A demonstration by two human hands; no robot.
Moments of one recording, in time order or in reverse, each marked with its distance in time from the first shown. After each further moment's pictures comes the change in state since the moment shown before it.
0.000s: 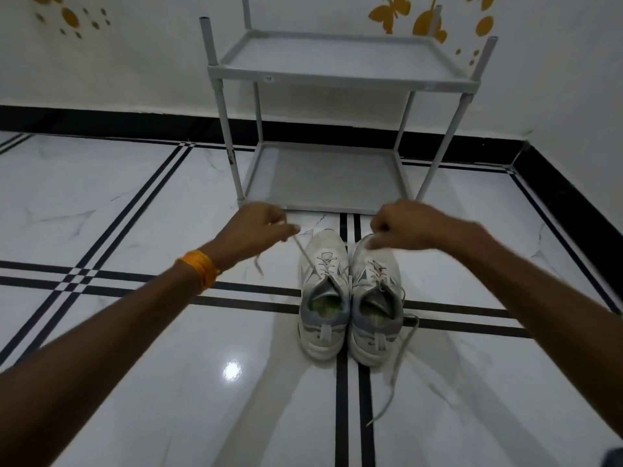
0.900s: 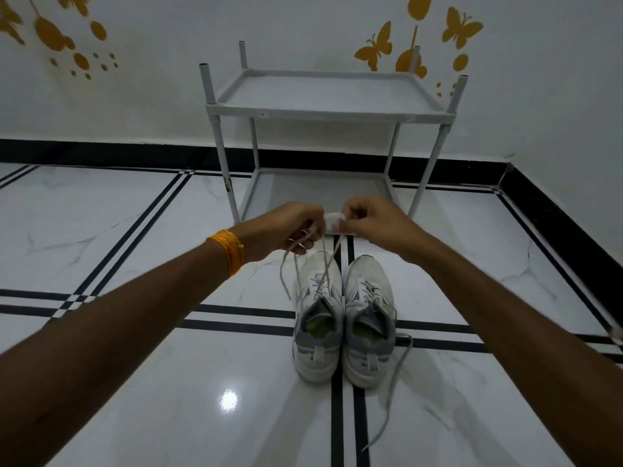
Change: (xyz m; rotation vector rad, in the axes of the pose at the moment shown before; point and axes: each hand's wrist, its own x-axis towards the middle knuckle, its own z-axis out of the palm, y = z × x) left_hand 0.031 0.066 -0.007 -0.459 -0.306 -0.137; right_hand -0.002 -0.029 -0.022 0.778 0.350 -0.027
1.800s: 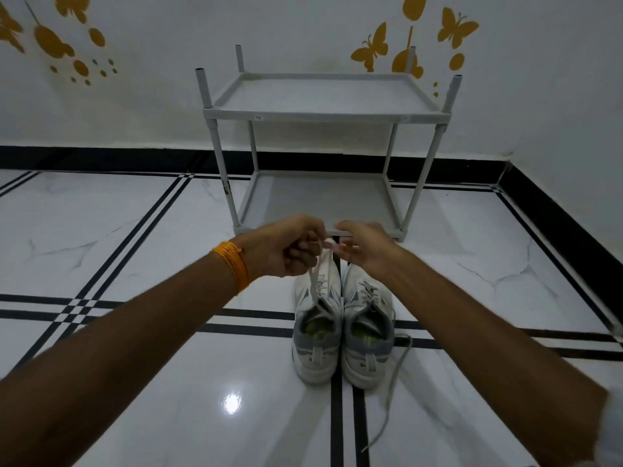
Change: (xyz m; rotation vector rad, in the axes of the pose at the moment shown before) left_hand 0.004 -0.007 0.013 -0.459 -0.108 -0.349; right_hand 0.014 0.020 0.039 0.846 0.226 0.596
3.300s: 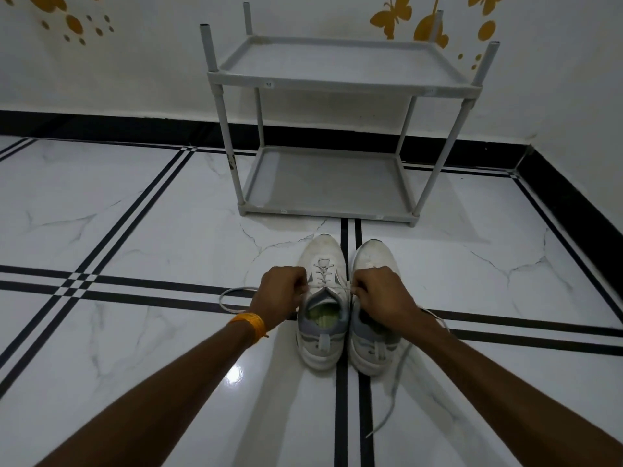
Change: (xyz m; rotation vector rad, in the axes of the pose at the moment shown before) left_hand 0.064 -0.146 -0.035 1.038 0.580 0.545; right_hand 0.008 0.112 -0.044 -1.337 -0.024 -0.547
